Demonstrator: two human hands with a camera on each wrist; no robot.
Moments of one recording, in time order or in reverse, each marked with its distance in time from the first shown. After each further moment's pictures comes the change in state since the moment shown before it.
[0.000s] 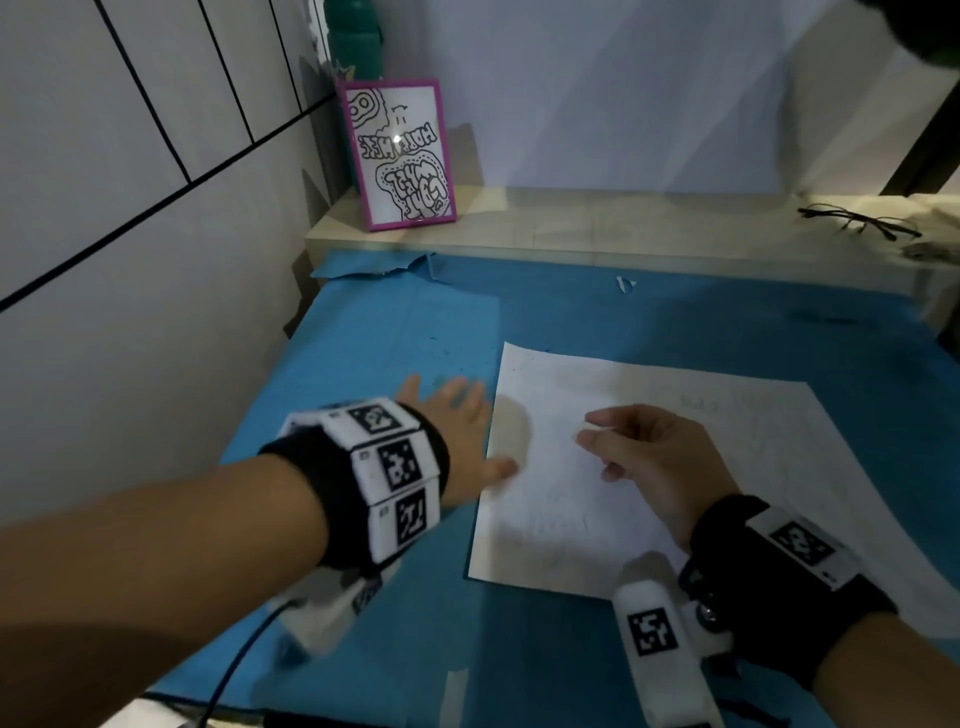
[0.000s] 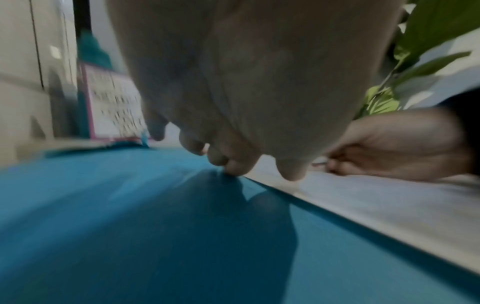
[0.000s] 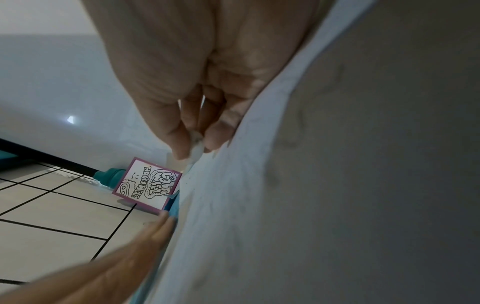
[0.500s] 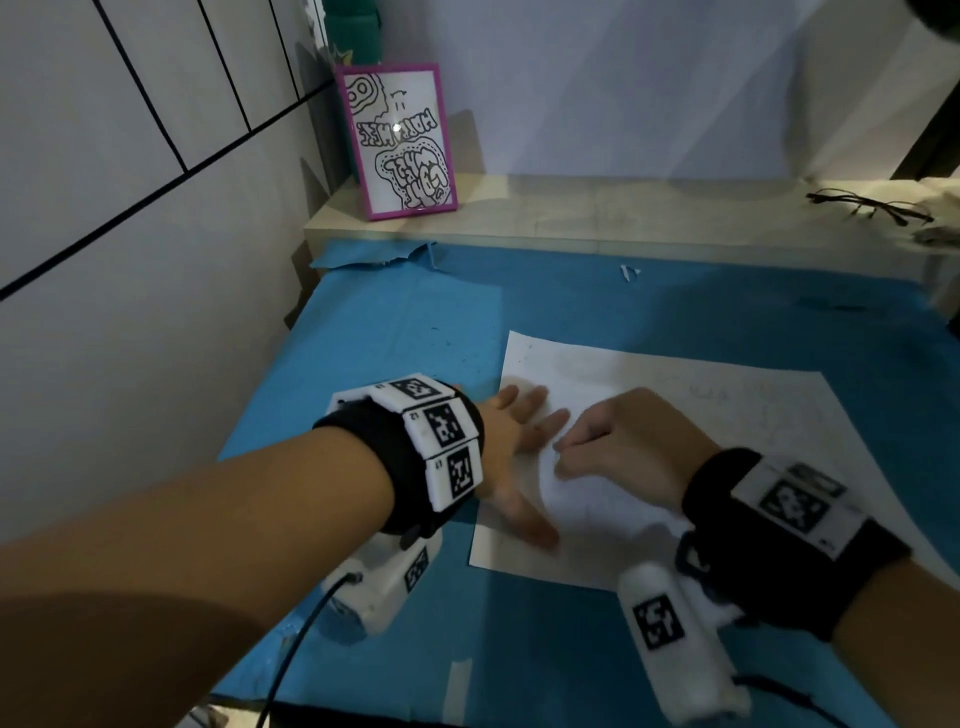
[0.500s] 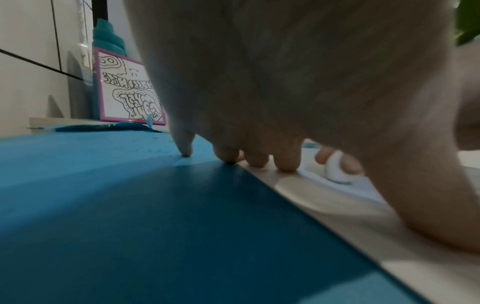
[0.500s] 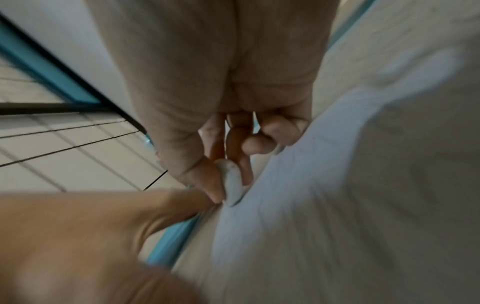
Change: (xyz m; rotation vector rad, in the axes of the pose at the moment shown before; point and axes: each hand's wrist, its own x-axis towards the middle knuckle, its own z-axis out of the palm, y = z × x) left_hand 0.023 0.009 -0.002 -0.094 -0.069 0.179; right_hand 0.002 -0.029 0.007 -0.627 -0.284 -0.133
